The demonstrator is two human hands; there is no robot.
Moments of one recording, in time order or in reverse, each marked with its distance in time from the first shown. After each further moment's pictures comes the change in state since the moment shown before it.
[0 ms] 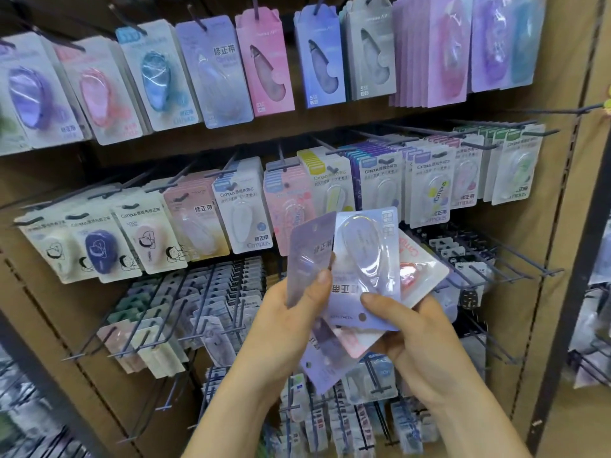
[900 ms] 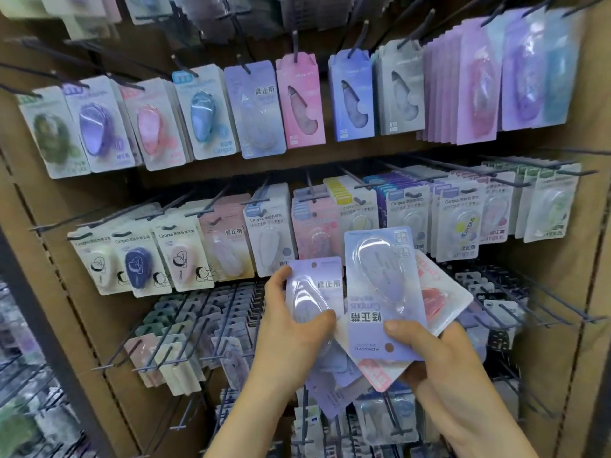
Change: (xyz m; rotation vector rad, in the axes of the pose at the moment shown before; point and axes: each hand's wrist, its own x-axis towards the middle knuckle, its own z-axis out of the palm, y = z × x) left_hand 0.015 -0.006 -0.020 0.262 0.373 -0.084; right_hand 0.005 -0.016 -0.039 0.004 -0.046 -0.043
